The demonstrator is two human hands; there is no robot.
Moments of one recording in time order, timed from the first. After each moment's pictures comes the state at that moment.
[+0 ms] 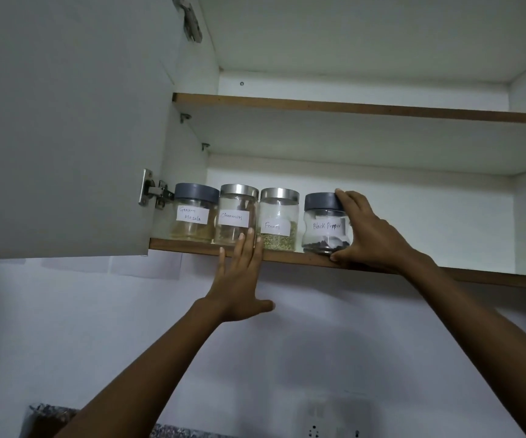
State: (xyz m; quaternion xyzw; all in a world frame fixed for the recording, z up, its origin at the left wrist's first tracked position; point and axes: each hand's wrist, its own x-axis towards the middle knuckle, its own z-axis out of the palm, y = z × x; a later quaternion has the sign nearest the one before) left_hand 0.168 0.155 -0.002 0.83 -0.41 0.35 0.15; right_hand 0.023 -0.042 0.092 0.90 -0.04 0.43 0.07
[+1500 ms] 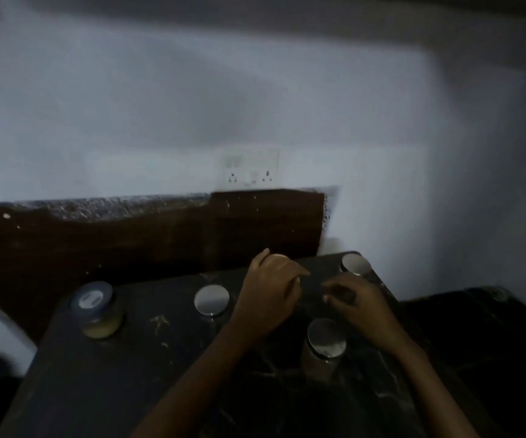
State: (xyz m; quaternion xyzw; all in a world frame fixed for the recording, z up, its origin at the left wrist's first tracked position) left_hand -0.027 0.094 -0.329 0.69 -0.61 0.10 0.37; right_hand -0.176 -0.018 -0.330 0.88 -0.27 0.23 -0.31
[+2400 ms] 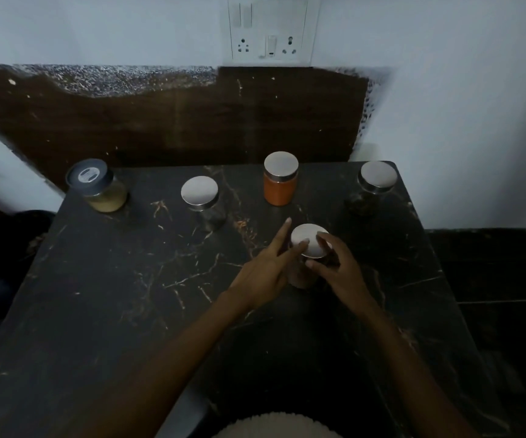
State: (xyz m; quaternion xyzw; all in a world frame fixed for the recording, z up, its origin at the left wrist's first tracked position) left_hand -0.109 0.085 -0.470 0.78 -0.56 -0.16 0.23; right_hand -0.224 -0.057 -0.484 0.76 -0.29 0.11 -0.57
